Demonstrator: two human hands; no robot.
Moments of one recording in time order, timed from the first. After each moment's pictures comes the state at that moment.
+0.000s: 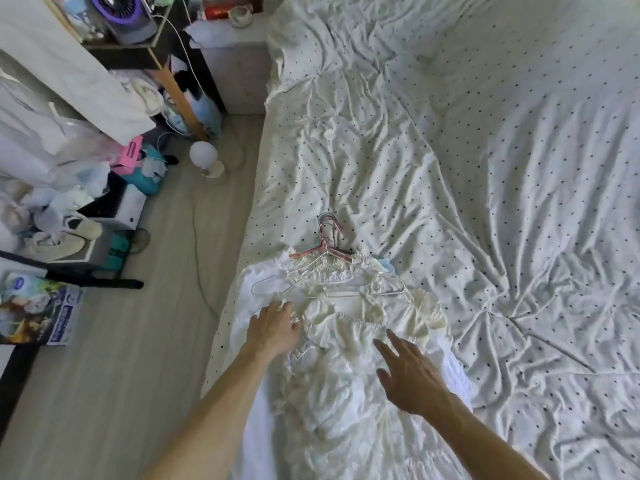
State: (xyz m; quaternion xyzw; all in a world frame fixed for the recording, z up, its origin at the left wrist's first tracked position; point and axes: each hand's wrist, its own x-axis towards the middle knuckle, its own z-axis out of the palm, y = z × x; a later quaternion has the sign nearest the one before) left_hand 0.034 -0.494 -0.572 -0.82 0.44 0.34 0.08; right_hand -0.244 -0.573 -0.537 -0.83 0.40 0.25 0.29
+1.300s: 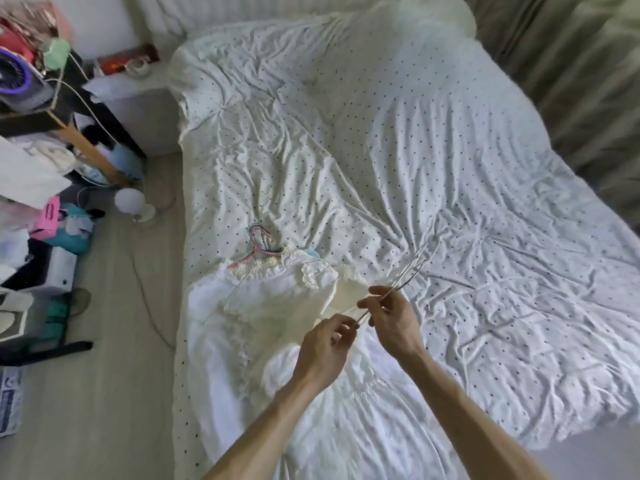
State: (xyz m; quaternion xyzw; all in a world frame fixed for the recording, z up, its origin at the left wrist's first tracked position) left_hand -0.189 -0.475 -0.421 -0.69 0.46 0.47 -0.28; right_hand -0.324 -0.547 -0.396 -0.51 0.64 -0.23 0.52
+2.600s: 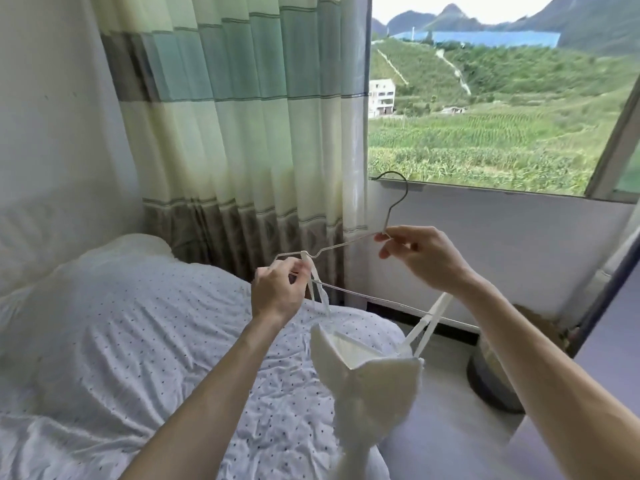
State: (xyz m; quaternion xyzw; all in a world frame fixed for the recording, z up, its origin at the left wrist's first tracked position) left_hand -0.730 -0.558 -0.140 -0.43 0.80 0.17 -0.37; right_hand -0.936 -0.396 -0.057 -0.57 0.70 -0.43 0.07
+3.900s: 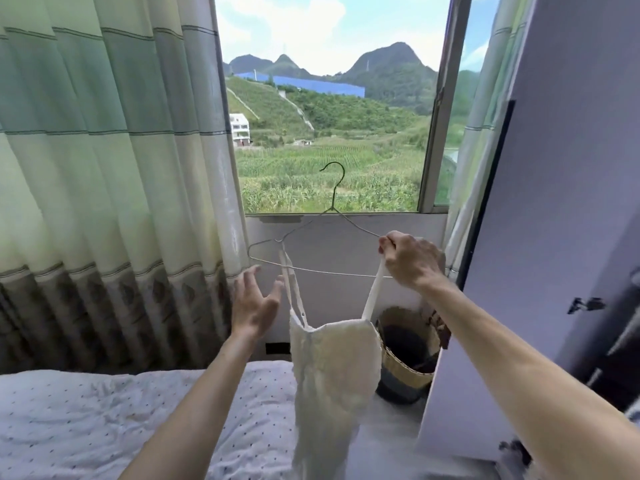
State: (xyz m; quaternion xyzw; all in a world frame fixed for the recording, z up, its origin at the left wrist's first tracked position) left_hand -0.904 -0.614 -0.129 -0.27 0.81 0.41 -0.33; right_hand -1.054 -0.379 -0.040 -0.27 0.92 -0.24 -0.18
